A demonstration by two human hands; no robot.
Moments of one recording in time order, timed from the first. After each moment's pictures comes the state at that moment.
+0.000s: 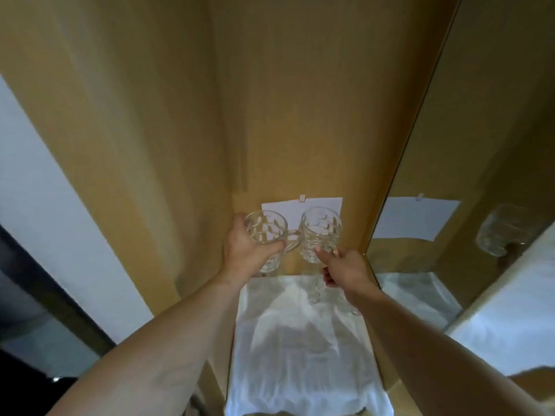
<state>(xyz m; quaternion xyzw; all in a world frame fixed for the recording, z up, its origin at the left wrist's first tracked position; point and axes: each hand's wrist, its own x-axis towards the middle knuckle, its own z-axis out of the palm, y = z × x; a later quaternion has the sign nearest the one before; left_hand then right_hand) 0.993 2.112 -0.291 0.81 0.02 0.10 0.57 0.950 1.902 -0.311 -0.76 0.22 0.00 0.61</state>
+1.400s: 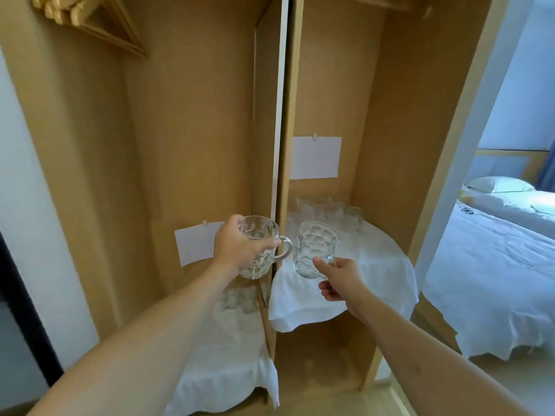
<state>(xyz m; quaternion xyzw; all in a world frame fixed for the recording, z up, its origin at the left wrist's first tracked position) 0.595 1.929 -0.095 0.80 -0.13 0.10 0.57 0.492 1.712 -0.129 -0.74 0.22 -0.11 0.63</state>
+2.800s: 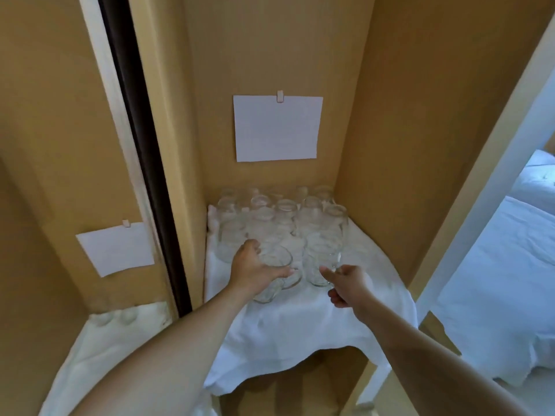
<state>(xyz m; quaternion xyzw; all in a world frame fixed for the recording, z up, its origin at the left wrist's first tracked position) 0.815 1.614 -0.219 0.84 -0.10 -0.02 0.54 0.724 1.406 -0.224 -0.78 0.32 -0.08 0.53</state>
